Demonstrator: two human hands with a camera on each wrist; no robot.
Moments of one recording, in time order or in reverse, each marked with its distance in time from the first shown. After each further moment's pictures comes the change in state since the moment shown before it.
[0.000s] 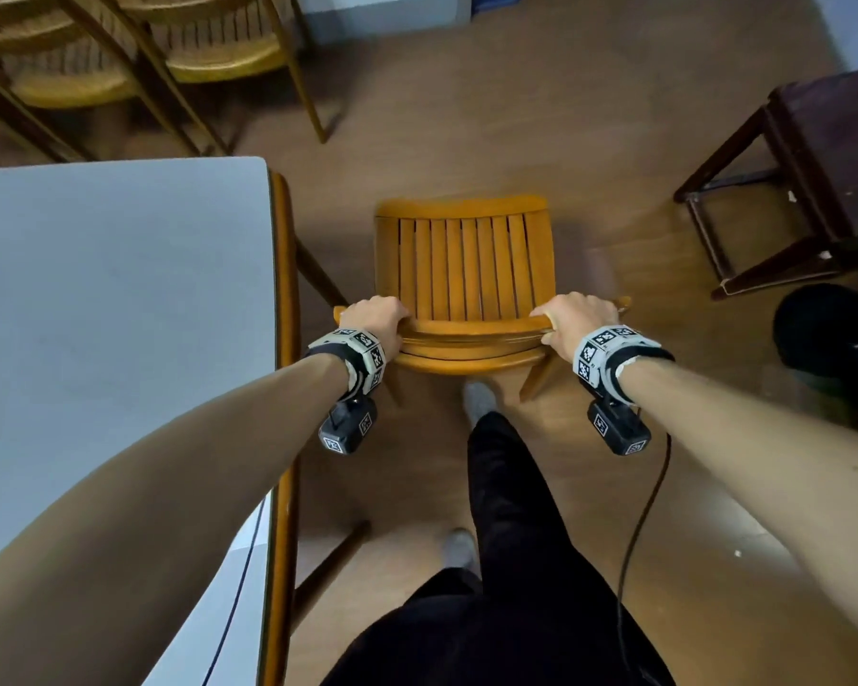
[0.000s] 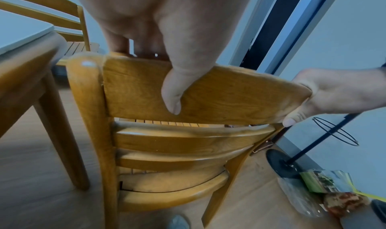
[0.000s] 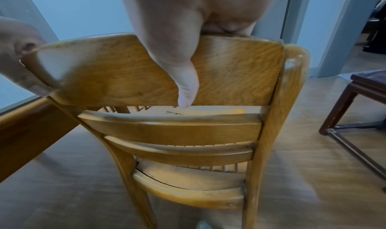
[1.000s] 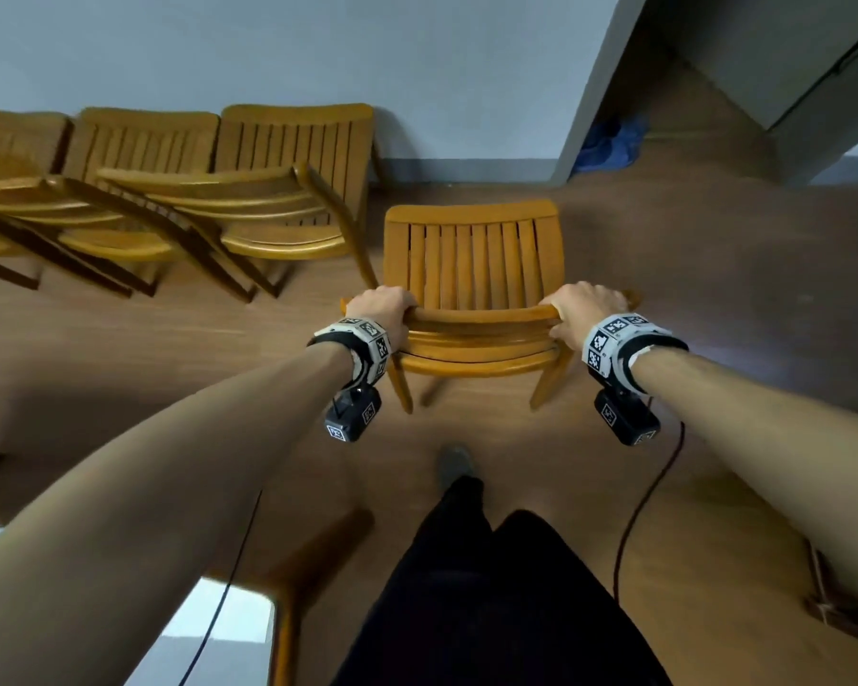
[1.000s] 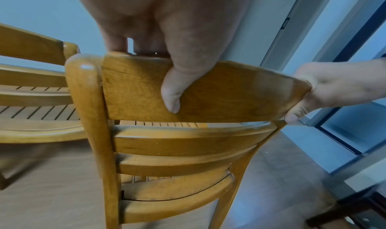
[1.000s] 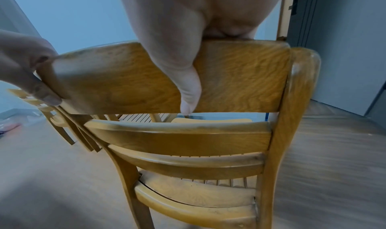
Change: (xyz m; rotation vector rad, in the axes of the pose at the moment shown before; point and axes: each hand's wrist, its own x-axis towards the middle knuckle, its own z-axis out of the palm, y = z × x) left_hand 0.558 -0.216 -0.411 -0.124 0.123 -0.166; right_hand 0.644 -0.070 -0.432 -0.065 0.059 -0.174
